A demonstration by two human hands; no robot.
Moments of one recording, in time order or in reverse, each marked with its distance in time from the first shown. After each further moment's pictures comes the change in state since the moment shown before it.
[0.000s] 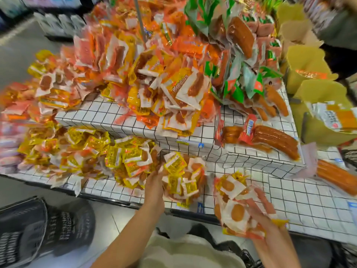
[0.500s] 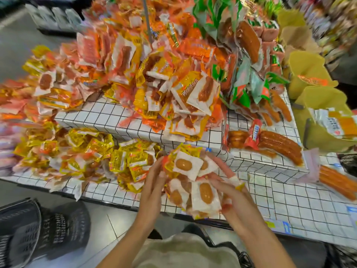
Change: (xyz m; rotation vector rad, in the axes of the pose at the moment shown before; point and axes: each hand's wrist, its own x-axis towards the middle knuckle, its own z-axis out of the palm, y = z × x) left_hand -0.029 0.033 -0.037 0.218 -0.311 0.514; right_hand 0.037 0.010 0.113 -0.191 -0.283 0.038
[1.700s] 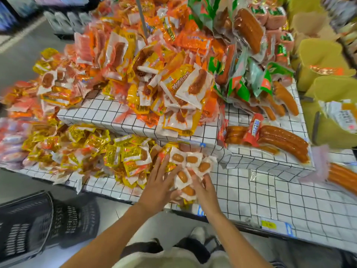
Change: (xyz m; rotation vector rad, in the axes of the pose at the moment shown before) left_hand 0.031 -0.074 0.004 1.219 -0.314 0.466; right_hand 0.075 0.096 -0.052 -0.506 0.198 -0.058
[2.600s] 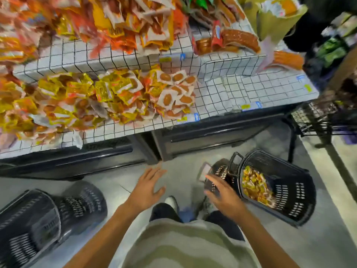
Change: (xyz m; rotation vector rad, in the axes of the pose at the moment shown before) left_hand -0.265 -0.061 0.006 -0.205 -0.519 0.093; right_hand -0.302 0.180 0.037 -0.666 0.070 0.067
